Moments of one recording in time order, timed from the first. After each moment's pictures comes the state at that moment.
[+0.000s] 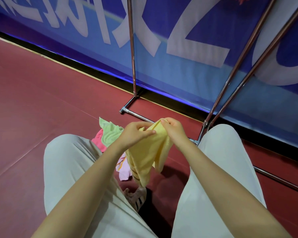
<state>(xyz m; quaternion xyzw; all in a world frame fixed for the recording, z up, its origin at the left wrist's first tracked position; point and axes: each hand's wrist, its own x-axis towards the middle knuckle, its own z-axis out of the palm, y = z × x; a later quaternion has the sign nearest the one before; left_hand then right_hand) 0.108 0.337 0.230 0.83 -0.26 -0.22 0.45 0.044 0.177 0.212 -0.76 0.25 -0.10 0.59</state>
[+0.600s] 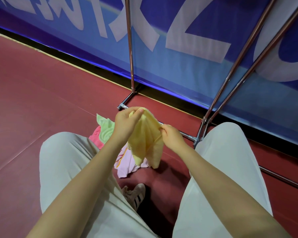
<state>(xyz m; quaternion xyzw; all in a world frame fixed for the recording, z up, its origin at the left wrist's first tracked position) 0.113 0.330 0.244 0.76 -0.13 -0.08 0.63 0.042 0.170 0.169 -0.92 0.17 -0.02 0.35</state>
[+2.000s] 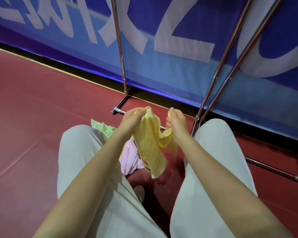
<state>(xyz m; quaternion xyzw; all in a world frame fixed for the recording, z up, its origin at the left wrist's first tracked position) 0.112 0.290 0.246 0.75 -0.11 -0.23 0.61 0.030 0.155 0.226 -0.56 0.35 -0.18 0.73</state>
